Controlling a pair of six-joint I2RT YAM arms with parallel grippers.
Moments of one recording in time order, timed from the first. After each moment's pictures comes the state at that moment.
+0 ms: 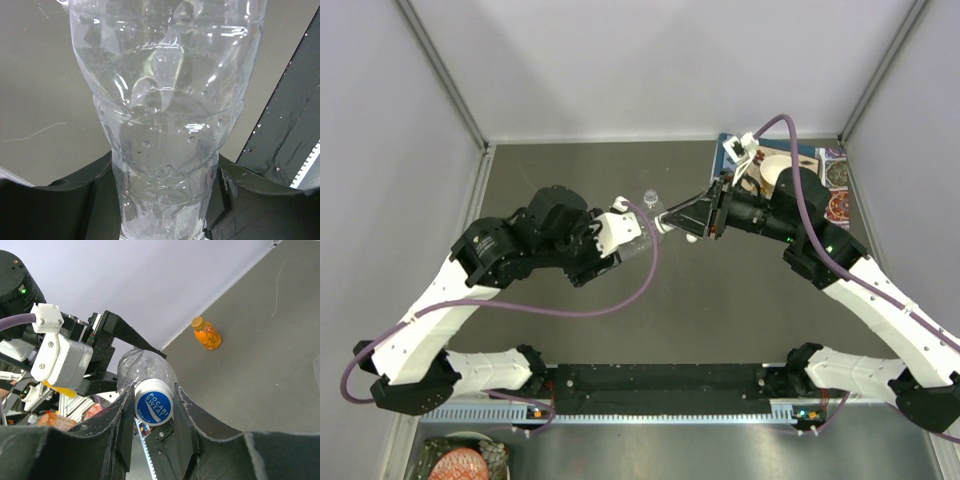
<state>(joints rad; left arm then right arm) -0.87 1.16 1.60 -1.26 0.02 0.38 0.74 1.06 1.24 -0.21 -0.45 0.59</state>
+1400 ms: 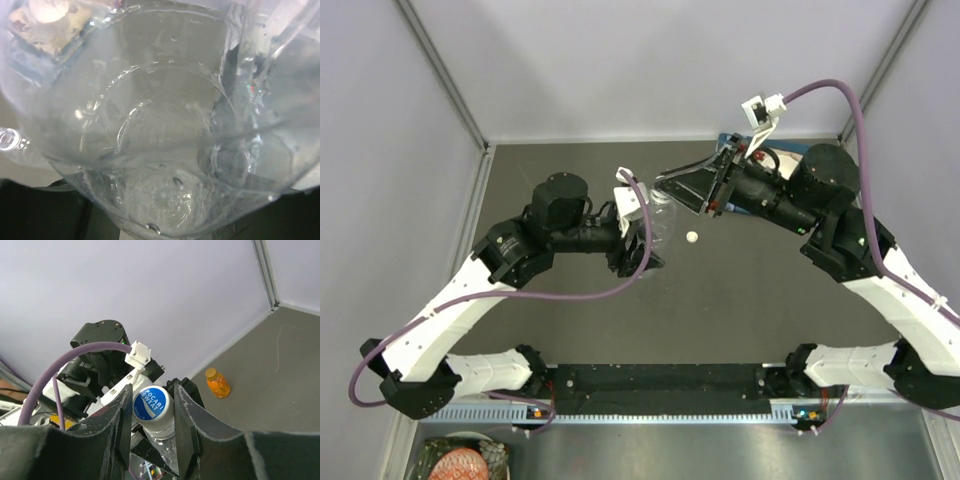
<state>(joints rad) -0.83 1.14 1.44 -0.70 0.48 0.10 0.93 1.17 1.61 -0.32 -0.18 0.57</state>
